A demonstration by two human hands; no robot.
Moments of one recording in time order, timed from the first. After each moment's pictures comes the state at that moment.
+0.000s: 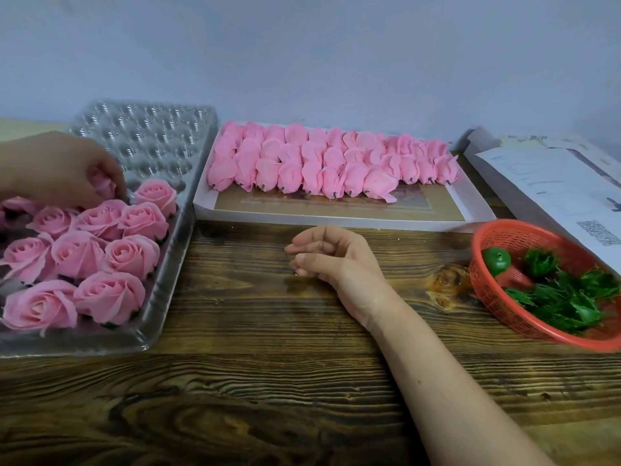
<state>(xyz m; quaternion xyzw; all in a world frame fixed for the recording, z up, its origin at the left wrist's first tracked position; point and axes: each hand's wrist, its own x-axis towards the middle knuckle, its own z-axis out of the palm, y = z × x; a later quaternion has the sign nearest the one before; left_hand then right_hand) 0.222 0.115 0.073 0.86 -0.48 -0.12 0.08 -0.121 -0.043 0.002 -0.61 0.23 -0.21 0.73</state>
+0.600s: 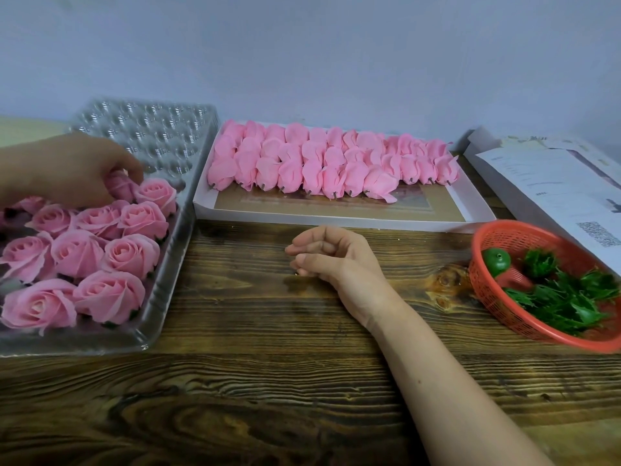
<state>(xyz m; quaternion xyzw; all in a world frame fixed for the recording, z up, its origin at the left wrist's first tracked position) 0.227 0.103 0.058 0.85 -0.53 -0.02 0.01 -0.123 -0.043 0.004 -0.62 0.23 -0.21 0.72</state>
